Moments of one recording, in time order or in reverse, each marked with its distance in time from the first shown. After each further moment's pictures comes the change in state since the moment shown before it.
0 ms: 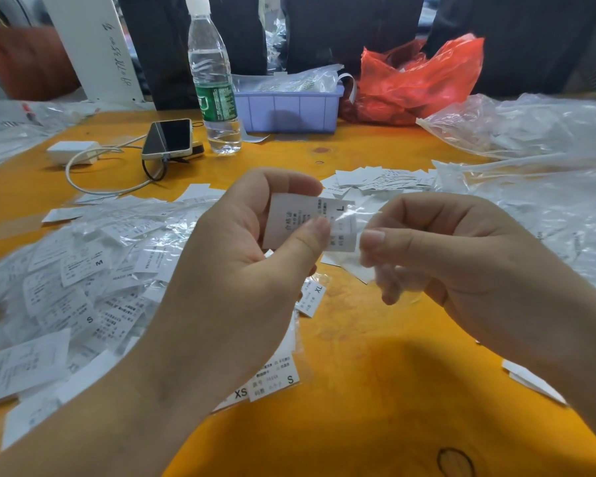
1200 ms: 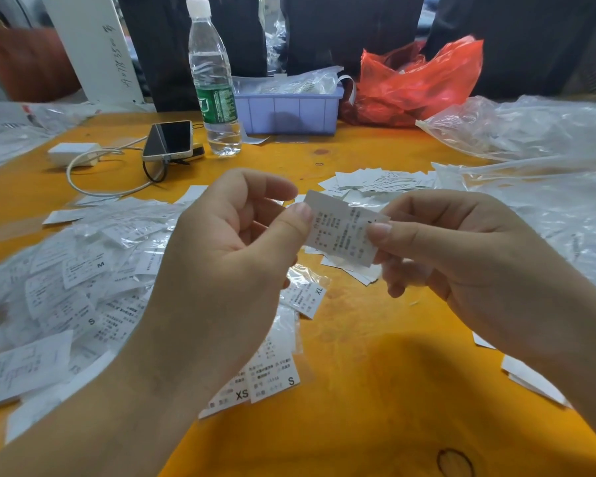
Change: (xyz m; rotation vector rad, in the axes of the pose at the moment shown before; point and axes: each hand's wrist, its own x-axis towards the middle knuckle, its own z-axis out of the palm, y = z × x) left_hand 0.002 0.002 -0.003 0.003 0.082 -0.033; right_hand 0.002 0.000 -0.003 -0.013 0.047 0.038
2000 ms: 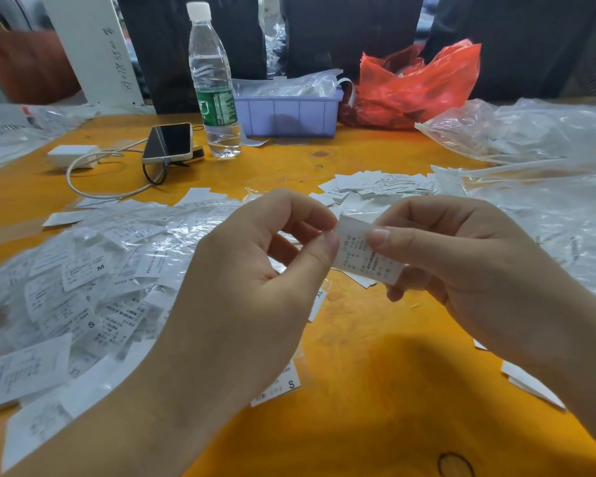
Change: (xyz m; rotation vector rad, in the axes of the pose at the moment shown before) left_hand -0.006 -0.001 0.008 0.154 -0.053 0.080; right_hand -0.001 0.002 0.001 -0.029 0.020 -0.018
